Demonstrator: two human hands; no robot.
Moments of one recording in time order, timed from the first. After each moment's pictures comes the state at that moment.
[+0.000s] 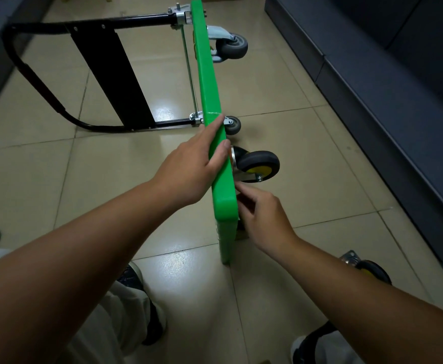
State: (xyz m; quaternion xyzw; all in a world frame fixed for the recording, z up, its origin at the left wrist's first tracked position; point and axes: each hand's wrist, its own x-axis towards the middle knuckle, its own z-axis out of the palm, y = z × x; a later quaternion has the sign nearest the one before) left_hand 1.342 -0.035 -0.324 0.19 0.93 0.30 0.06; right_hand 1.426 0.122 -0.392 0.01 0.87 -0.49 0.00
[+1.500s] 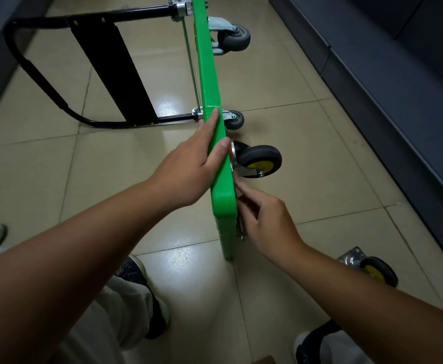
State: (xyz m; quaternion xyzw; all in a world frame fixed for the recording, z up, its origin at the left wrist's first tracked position) left_hand 1.347 -0.042 -0.328 0.20 0.93 0.31 0.08; right_hand 1.438 0.122 -0.400 0.00 0.85 -0.53 -0.02
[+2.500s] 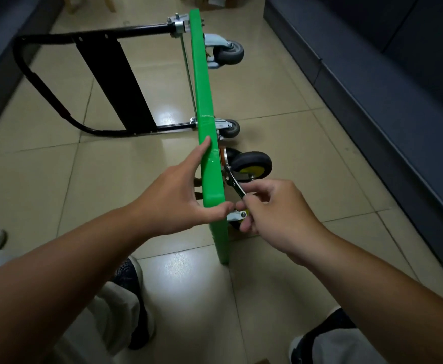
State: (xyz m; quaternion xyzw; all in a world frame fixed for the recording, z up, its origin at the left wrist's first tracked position) left_hand 1.387 -0.061 -0.320 0.22 0.88 0.39 0.16; right_hand 1.450 0.131 -0.318 0.15 0.80 -0.58 0.11
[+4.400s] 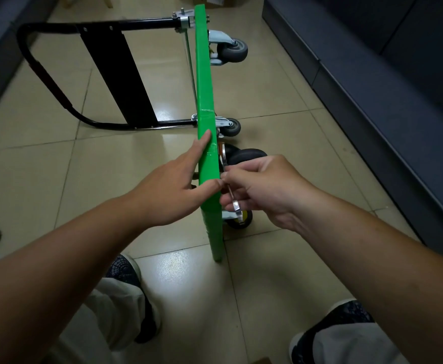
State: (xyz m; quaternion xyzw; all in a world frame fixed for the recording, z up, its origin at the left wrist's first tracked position) left_hand 1.380 -0.073 -0.315 0.23 0.91 0.30 0.14; right_hand 1.418 0.107 -0.293 0.18 0.68 -0.69 0.17
